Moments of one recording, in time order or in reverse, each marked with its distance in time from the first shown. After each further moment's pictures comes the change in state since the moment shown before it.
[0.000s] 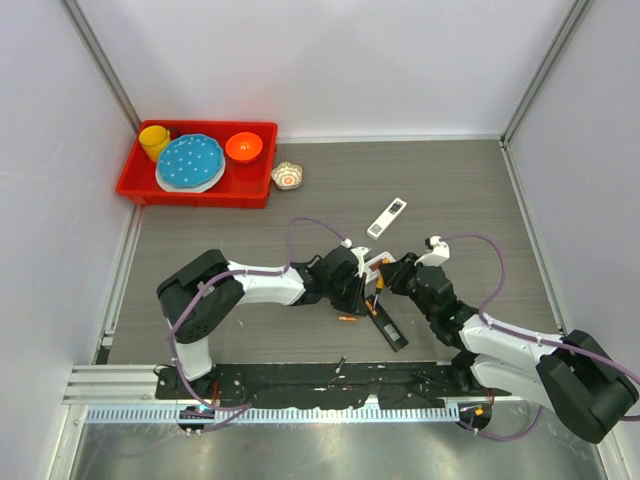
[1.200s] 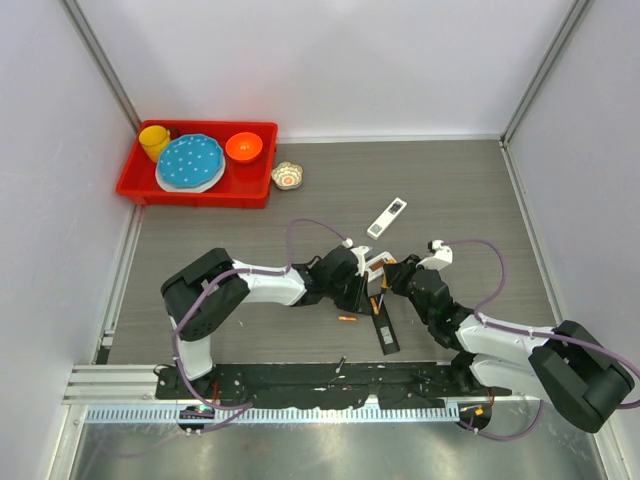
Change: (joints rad) left arm 0.004 0.032 -0.013 0.099 0.034 -0.027; right arm 0.050 0.056 -0.023 0.063 0.167 0.019
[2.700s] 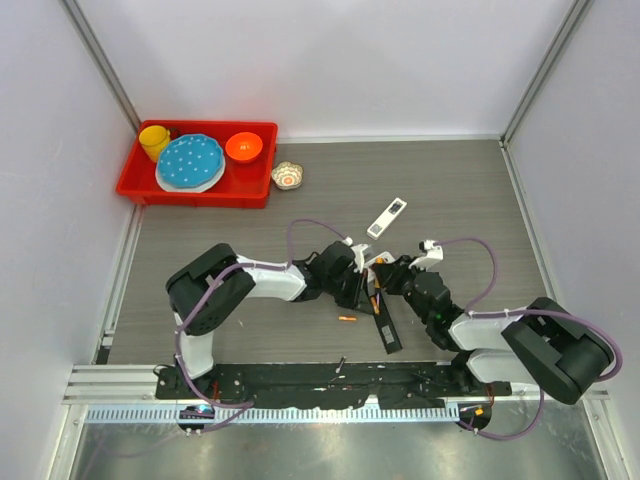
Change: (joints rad) left arm 0.040 0.040 0.005 0.048 0.097 -0.022; right arm -0.006 0.170 -0.045 0.339 -0.147 -0.075
